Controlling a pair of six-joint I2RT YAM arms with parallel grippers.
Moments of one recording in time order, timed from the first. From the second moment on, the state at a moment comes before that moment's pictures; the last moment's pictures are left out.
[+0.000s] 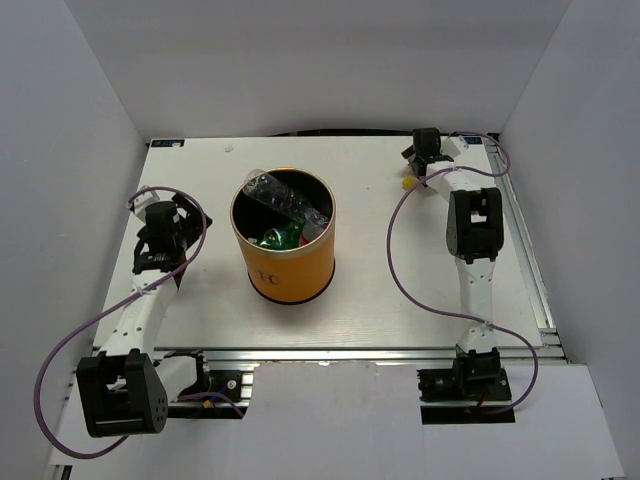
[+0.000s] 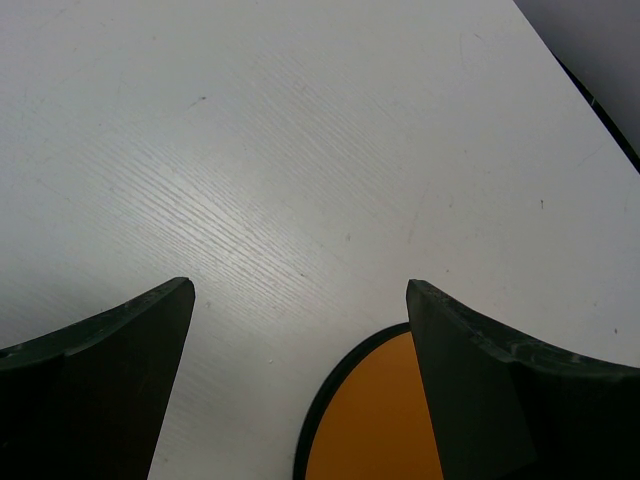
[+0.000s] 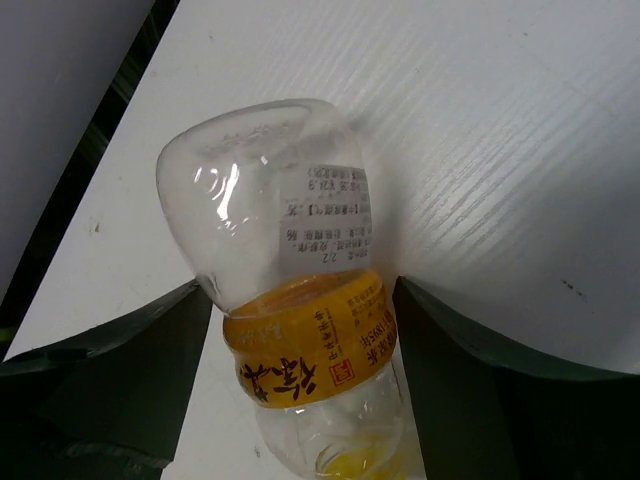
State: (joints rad) left arm 0.06 1.08 0.71 -0.15 -0.20 -0.65; right arm 0.15 2.44 1.96 -0.23 0.41 0.96
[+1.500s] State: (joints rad) left arm 0.06 0.87 0.72 -0.25 -0.14 -0.72; right arm 0.80 1.40 1.41 0.02 -0.28 -0.08
